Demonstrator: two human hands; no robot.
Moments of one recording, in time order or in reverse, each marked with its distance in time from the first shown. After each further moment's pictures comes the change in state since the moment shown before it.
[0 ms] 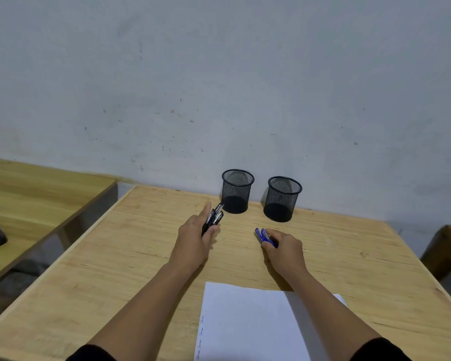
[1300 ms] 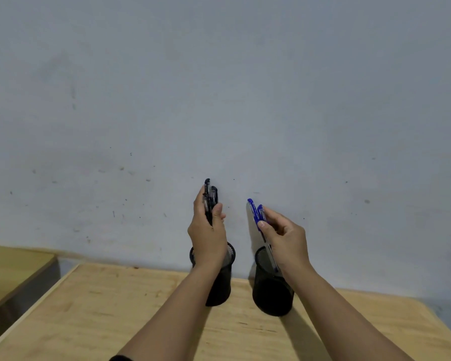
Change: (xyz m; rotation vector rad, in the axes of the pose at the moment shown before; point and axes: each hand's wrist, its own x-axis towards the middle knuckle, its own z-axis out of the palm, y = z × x) left_hand 0.205 0.049 0.096 -0.438 0.424 -0.048; right_hand 0.181 -0.044 -0.047 0.703 0.194 -0.209
